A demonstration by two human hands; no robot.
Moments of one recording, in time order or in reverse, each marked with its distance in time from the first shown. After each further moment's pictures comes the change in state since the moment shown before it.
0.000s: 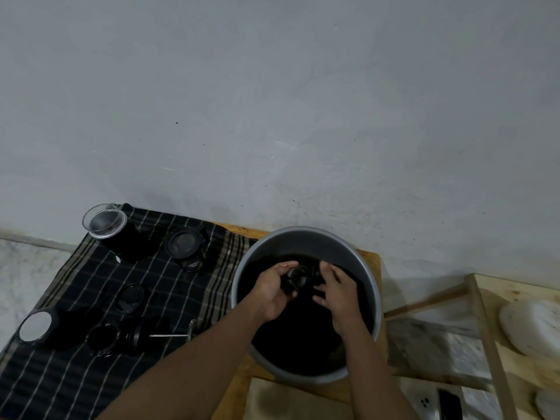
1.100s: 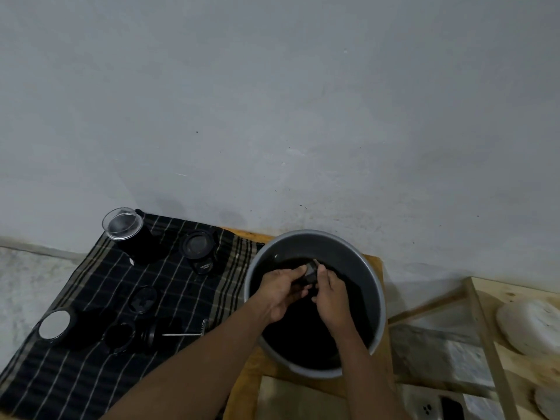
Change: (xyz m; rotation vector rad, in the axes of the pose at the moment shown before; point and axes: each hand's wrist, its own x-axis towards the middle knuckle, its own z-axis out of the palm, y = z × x) left_hand -0.022 0.002 -0.011 0.030 -0.057 0.060; right_hand -0.040 -0.005 0.023 -0.209 -0.076 -0.264
